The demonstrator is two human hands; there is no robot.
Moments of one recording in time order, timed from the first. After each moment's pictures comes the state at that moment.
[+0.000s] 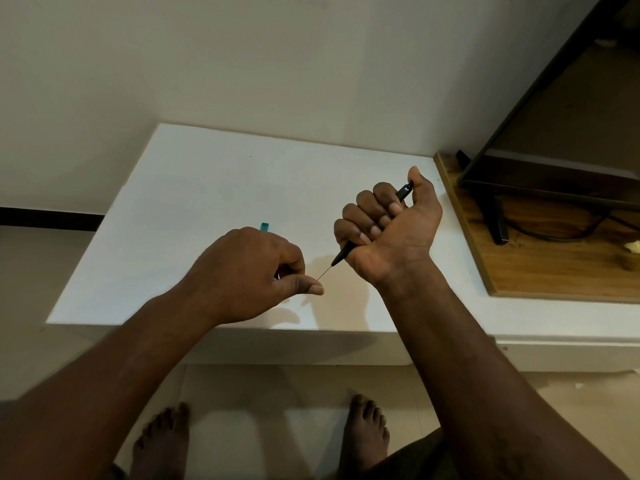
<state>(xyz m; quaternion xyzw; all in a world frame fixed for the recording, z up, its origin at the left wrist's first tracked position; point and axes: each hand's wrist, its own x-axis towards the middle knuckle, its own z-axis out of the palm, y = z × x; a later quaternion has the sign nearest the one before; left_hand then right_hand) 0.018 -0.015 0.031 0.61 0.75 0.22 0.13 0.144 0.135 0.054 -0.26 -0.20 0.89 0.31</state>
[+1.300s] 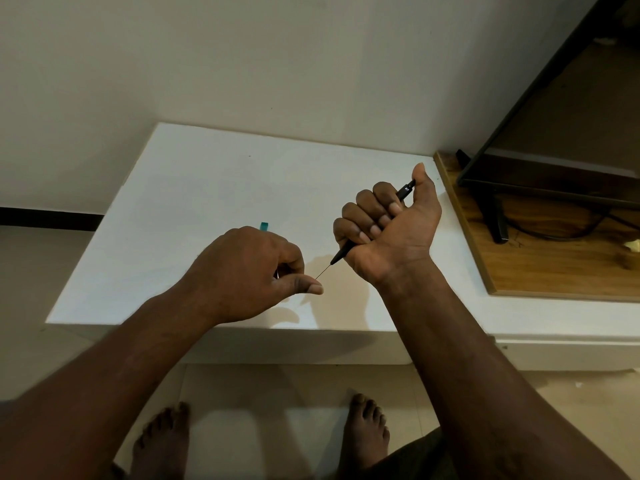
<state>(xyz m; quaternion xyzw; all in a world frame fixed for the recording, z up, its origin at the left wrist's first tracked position) 0.017 -0.015 0.030 0.61 0.75 0.23 0.12 0.143 0.135 0.055 -0.26 -0.20 0.89 0.31</state>
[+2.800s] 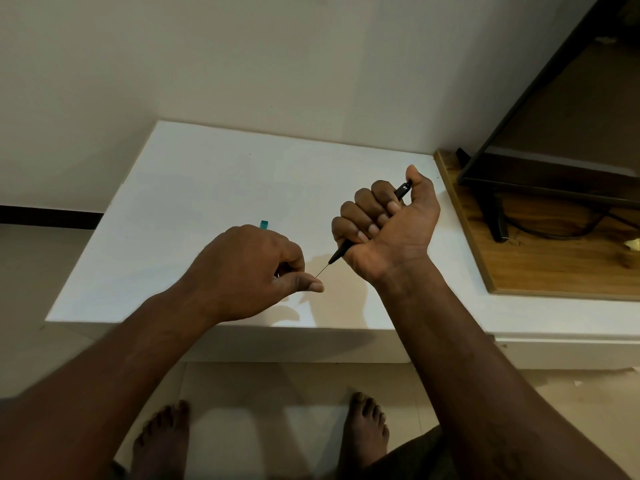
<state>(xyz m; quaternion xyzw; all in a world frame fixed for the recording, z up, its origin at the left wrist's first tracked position) 0.019 -0.015 0.032 0.61 0.75 0.22 0.12 0.142 0.134 0.052 -0.26 -0.21 0.89 0.31</state>
